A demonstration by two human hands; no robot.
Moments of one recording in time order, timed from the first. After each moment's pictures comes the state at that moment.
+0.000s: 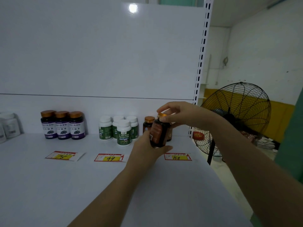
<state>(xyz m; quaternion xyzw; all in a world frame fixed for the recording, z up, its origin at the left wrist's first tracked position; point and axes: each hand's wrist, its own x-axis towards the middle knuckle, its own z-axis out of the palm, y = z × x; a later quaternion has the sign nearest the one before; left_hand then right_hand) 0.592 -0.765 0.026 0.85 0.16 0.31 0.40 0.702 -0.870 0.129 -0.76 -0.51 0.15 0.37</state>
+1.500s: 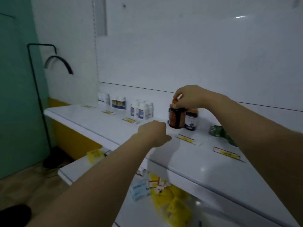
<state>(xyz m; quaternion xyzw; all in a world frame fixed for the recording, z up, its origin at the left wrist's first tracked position) 0.322 -0.642 0.075 0.89 0.45 0.09 0.00 0.455 -0.673 0.171 -0.72 -0.67 -0.02 0.17</state>
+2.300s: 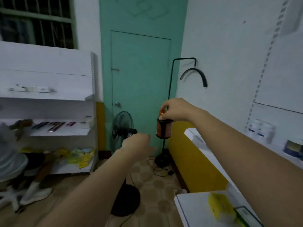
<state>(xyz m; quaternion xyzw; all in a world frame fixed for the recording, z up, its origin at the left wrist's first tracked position) -0.161 -0.419 0.044 0.60 0.79 0.10 0.00 -0.042 -0.347 0.149 -0.37 -0.92 0.07 0.14</state>
